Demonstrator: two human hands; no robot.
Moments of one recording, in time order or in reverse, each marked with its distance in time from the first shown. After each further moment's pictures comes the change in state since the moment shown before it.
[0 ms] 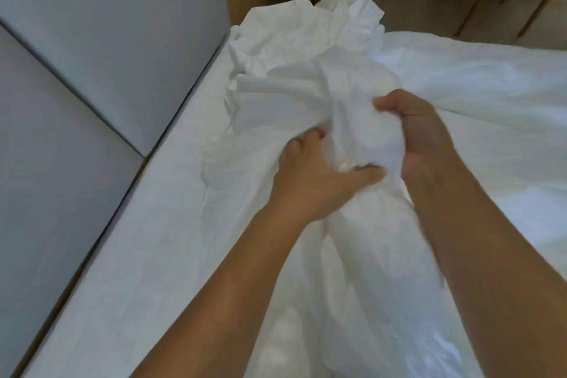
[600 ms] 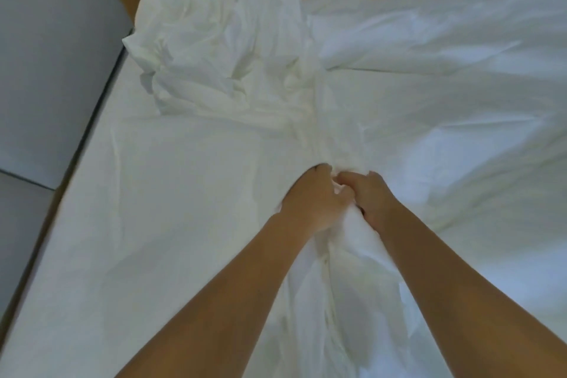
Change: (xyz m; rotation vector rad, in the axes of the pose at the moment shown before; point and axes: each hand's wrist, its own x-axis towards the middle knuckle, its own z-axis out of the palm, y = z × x) left_hand 0.013 0.003 0.159 0.360 -0.274 0.199; right_hand -0.013 0.072 -0.171 -0.346 0.529 0.197
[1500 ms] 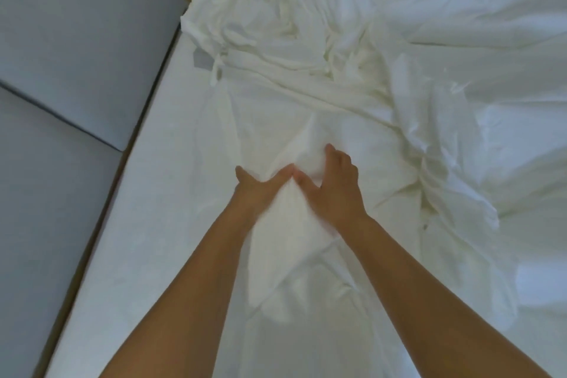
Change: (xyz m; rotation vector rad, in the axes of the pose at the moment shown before) left_hand -0.068 -0.103 -0.057 -0.381 0.120 -0.846; right_hand -0.043 0.052 0.095 -0.763 -0.014 -0.591
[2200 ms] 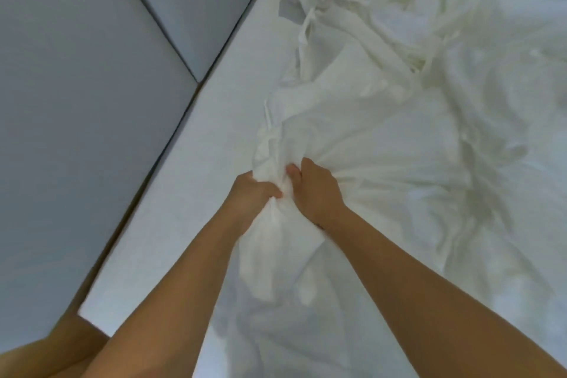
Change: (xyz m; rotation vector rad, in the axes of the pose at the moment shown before) left_hand -0.027 -0.148 -0.106 -0.567 -0.082 0.006; right_hand -0.081 -0.113 0.114 -0.226 -0.400 -0.203
